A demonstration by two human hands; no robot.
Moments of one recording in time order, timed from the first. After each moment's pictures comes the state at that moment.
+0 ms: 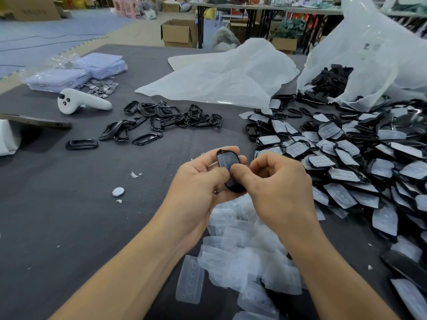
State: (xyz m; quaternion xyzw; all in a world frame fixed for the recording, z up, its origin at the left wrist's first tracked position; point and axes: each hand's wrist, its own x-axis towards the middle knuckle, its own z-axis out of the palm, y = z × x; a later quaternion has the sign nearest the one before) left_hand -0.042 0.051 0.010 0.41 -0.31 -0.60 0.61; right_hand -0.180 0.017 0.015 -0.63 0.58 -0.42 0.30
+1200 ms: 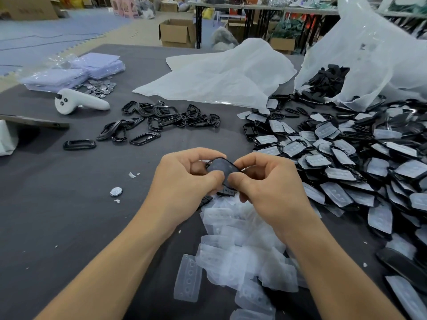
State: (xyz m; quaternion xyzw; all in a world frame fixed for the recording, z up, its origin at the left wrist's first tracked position) left_hand -0.020 0.051 0.012 0.59 -0.48 -0.37 0.53; right_hand -0.184 0.014 0.016 -0.63 0.45 -0.41 0.49
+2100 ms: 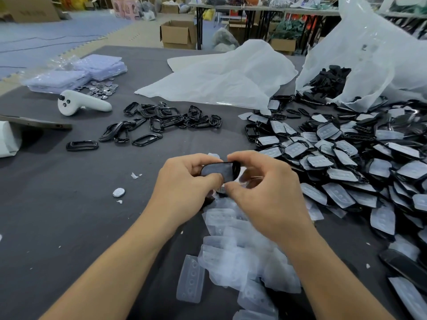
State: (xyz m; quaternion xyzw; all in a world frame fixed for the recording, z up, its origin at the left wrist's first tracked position) left_hand -0.019 0.049 0.011 0.63 -0.47 -0.38 0.50; right_hand -0.181 0.020 0.009 -0.72 0.49 -0.39 0.31
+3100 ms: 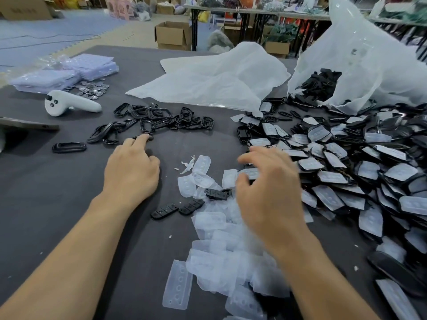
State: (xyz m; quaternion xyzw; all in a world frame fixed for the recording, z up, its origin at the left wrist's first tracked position) left_hand 0.064 0.003 -0.024 0.82 -0.51 -0.02 0.25; right_hand -0.185 0.014 0.009 -0.75 0.56 -0.36 0.07
